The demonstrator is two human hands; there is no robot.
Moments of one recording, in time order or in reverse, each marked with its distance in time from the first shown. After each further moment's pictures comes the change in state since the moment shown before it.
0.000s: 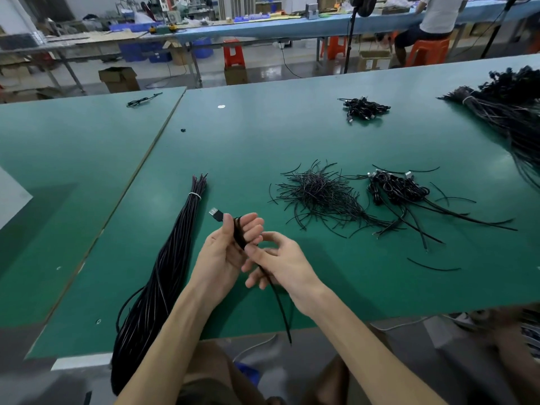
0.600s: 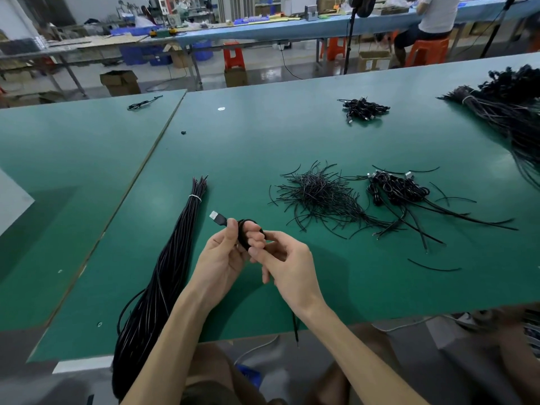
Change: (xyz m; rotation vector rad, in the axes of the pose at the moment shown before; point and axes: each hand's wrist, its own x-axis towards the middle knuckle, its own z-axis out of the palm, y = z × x) left_hand 0.000 0.001 -0.004 0.146 -0.055 0.029; right_hand -0.001 0.014 -0.003 -0.265 0.215 -0.354
